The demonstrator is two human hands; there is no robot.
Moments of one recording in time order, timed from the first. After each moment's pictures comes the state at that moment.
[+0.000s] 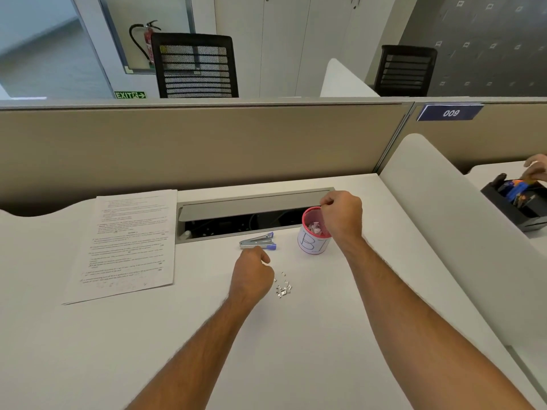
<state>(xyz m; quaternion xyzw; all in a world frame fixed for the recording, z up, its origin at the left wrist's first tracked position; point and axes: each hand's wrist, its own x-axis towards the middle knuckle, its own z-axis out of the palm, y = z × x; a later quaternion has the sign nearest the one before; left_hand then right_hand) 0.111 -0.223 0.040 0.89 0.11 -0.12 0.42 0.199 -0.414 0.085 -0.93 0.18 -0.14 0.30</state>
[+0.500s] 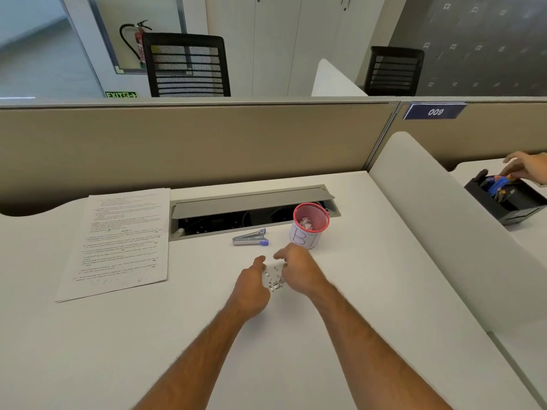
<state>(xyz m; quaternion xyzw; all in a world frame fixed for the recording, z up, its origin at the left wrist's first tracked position) 0.084 -0.226 0.013 0.90 -0.01 -0.20 0.38 0.114 -0.366 0.023 -0.96 -0.01 0.11 0.26</state>
